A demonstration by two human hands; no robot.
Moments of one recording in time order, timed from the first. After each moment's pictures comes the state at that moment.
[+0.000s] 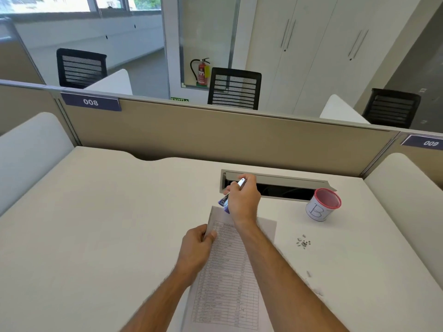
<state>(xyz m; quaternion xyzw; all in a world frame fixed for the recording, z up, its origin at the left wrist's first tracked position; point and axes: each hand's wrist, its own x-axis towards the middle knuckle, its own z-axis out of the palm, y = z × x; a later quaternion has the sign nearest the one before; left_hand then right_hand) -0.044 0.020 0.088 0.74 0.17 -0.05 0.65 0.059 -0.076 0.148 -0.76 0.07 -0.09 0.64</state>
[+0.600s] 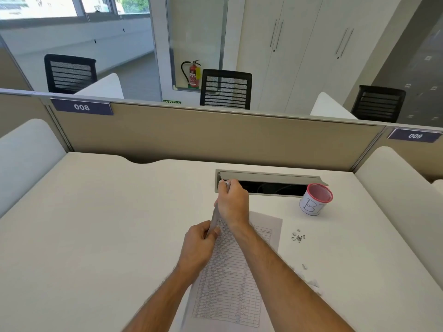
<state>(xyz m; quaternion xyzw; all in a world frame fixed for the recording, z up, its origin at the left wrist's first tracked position) -0.047 0.008 0.106 0.76 0.14 -0.05 0.63 0.047 -0.073 0.140 -0.86 0.02 -0.08 0.51</state>
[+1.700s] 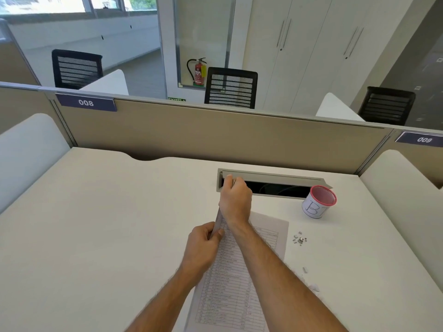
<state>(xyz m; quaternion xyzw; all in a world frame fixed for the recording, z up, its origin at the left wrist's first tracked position) -0.047 -0.004 0.106 0.75 0.15 -0.04 0.64 0.065 -0.068 0.134 -0.86 0.07 -0.12 0.49</state>
